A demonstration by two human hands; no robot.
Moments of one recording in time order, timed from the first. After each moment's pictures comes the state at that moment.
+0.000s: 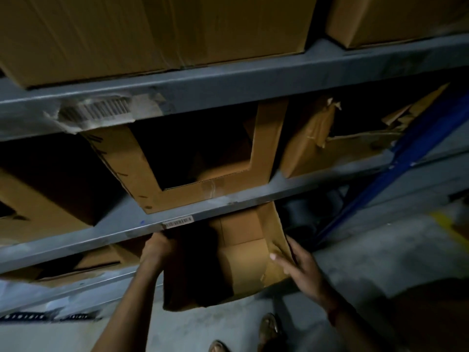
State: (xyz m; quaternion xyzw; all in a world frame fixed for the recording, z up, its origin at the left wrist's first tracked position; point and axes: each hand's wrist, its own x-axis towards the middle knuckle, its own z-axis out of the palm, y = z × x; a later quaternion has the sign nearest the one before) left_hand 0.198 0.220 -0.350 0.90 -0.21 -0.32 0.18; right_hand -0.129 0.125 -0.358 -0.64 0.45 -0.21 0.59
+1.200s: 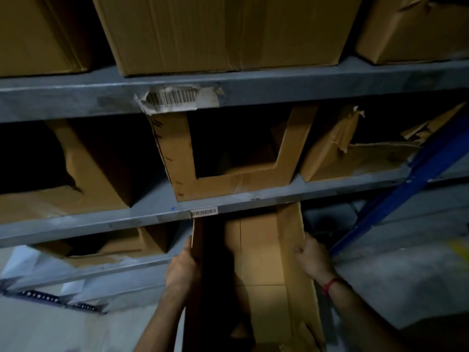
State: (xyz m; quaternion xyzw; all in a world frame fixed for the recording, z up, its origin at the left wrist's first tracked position) left_hand 0.148 0.287 -0.347 0.89 -0.29 -0.30 0.18; right_hand -0.099 0.099 -0.376 -0.72 0.61 -0.05 0.32
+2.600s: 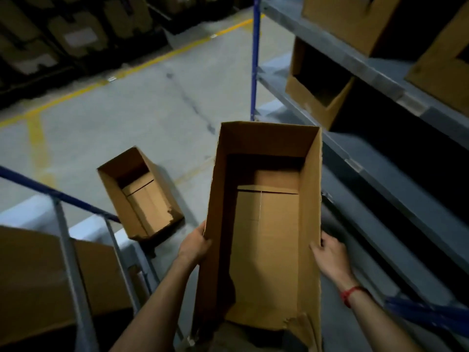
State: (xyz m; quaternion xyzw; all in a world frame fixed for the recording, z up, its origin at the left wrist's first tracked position) left_hand -0.245 0.607 -0.432 0.86 0.26 -0.26 0.35; right_hand -0.223 0.280 -0.431 -0.89 0.14 0.19 0.38
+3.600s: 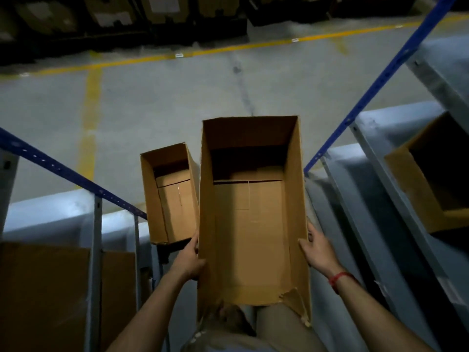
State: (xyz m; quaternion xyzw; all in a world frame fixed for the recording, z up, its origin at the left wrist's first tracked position) left_hand -0.149 0.816 -0.447 0.72 0.40 -0.25 0.51; right_hand 0.028 0.533 -0.445 -0.88 -0.07 0.31 0.35
